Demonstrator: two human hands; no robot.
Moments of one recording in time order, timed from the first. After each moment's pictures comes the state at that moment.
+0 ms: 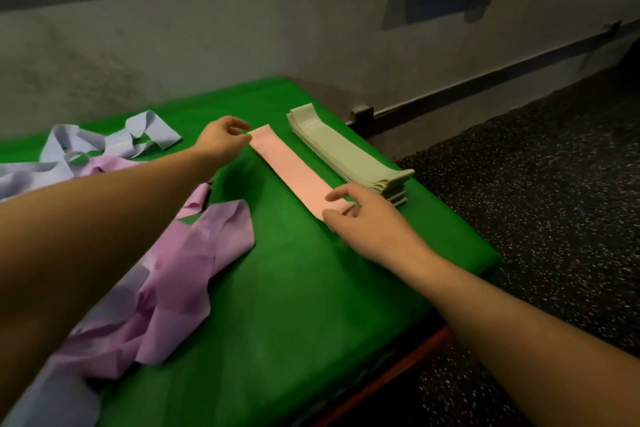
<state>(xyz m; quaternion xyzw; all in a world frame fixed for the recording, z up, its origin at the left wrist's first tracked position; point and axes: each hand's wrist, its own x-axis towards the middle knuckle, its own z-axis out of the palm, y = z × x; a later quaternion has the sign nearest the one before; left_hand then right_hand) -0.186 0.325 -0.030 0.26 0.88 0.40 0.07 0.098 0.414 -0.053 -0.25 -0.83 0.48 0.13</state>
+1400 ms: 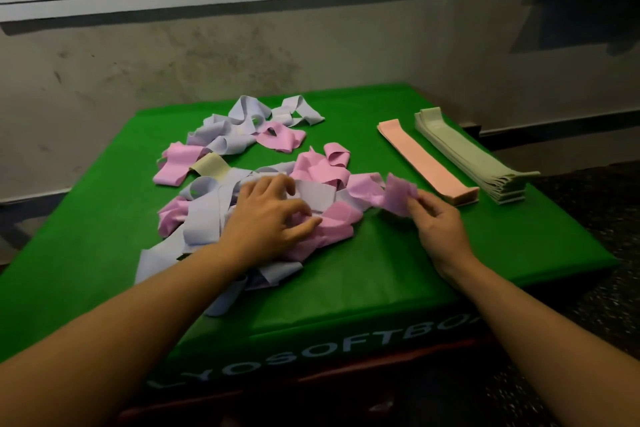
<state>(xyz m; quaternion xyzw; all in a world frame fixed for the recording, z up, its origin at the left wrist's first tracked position) -0.037 0.050 -0.052 0.42 0.88 0.08 -0.17 0.087 0.303 -0.080 -0.13 -0.69 0.65 0.27</state>
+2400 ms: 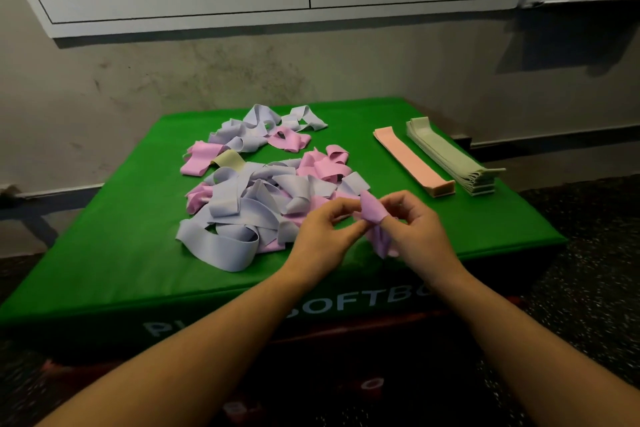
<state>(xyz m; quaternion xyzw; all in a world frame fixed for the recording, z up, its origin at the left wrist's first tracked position) 0.102 0.096 -0.039 0.31 0.74 0.60 0.04 0.179 0.232 -0.025 -0.08 -0.74 0.63 0.24</state>
